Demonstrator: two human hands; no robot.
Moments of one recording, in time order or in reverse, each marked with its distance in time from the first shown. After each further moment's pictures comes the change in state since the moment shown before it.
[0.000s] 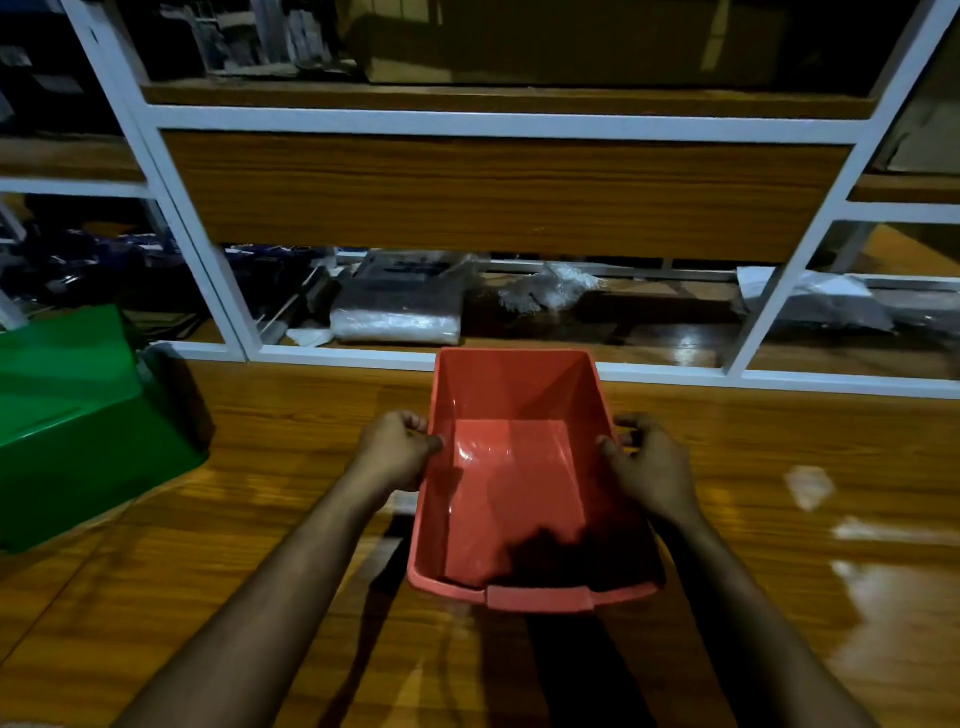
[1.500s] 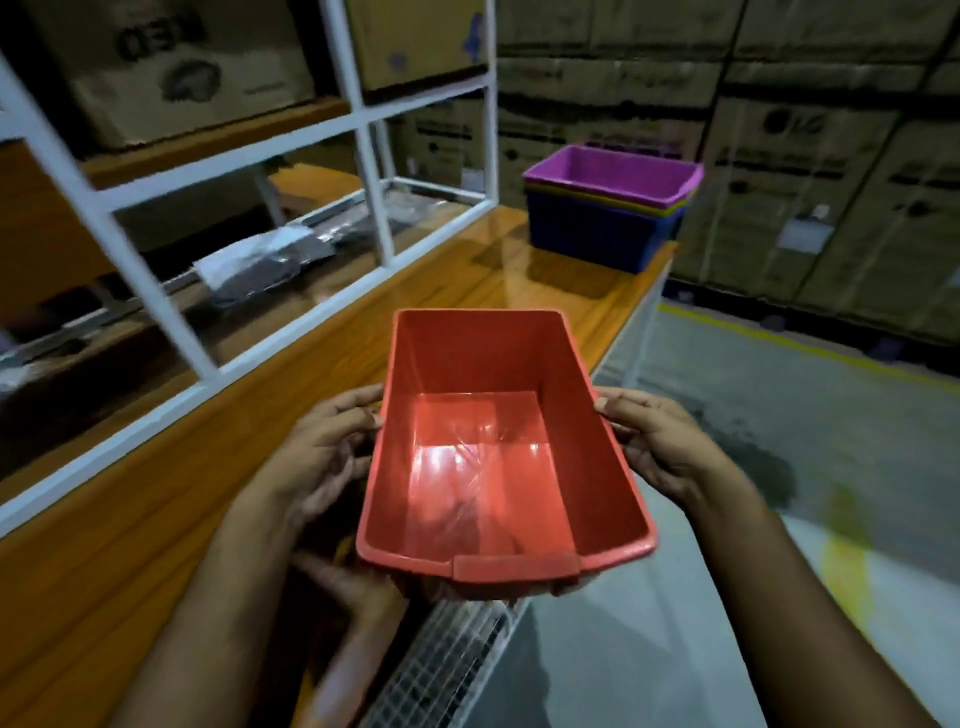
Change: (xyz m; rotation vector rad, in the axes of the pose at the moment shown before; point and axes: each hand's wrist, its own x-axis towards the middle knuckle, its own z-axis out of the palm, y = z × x) left_hand -0.198 0.193 0.376 -0.322 -1.277 0.101; right_hand -0.243 0.250 -0.376 1.035 0.604 0.491
